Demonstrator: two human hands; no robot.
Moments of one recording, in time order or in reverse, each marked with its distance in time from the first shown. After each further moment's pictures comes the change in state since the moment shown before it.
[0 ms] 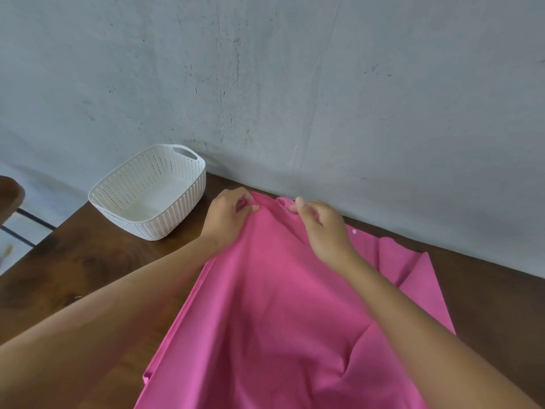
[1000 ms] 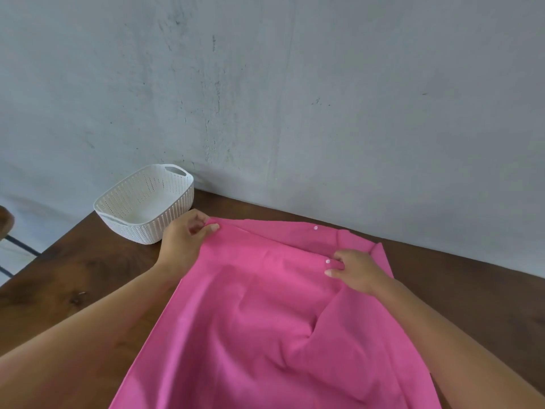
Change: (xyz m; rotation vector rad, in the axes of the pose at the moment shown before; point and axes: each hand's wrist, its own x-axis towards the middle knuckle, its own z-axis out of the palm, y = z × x) left_hand -0.090 0.033 -0.061 -0.229 0.068 -0.126; right_hand -0.089 0.080 -0.101 -0.686 -0.301 0.241
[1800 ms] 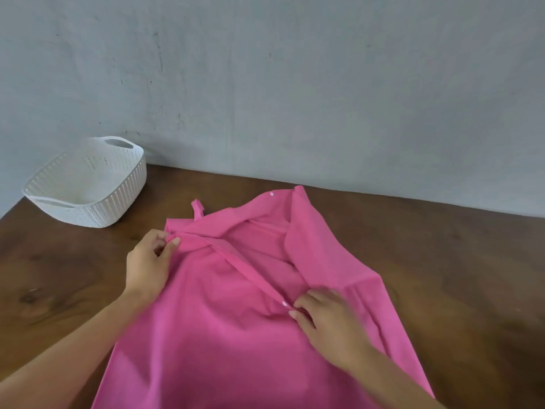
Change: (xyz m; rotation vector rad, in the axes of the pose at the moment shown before) left_hand -0.058 -0.074 0.008 0.067 -0.036 -0.072; right_hand -0.194 -0.073 0.101 -0.076 0.388 -0.157
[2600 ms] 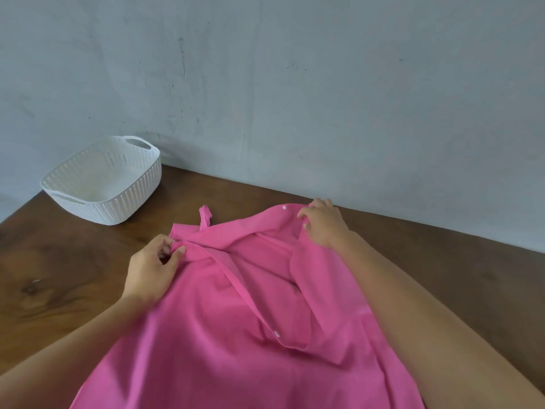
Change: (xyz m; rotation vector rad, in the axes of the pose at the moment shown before) left_hand -0.001 0.002 0.009 0.148 0.061 0.016; right_hand 0.234 0.093 -0.011 -0.155 -0.257 0.083
